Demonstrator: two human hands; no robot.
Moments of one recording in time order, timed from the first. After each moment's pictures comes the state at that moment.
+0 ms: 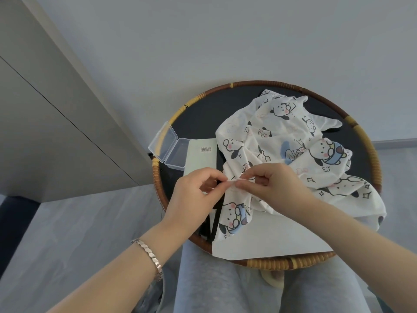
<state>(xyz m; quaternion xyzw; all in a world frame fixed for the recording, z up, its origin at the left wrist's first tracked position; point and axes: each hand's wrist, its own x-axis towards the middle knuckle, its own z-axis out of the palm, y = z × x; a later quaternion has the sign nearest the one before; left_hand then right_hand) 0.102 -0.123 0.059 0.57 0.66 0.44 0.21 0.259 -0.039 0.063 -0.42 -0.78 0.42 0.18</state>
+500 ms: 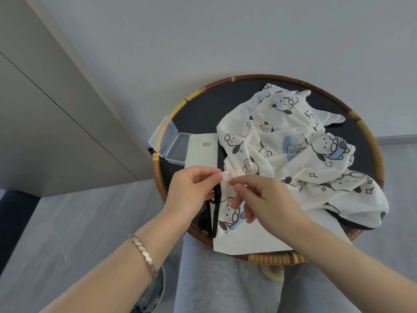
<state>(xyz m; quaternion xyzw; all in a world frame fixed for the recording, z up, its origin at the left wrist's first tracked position) 0.100 -0.120 0.059 0.31 0.70 0.48 0.42 0.247 -0.080 0.066 -0.44 -0.68 0.55 0.18</state>
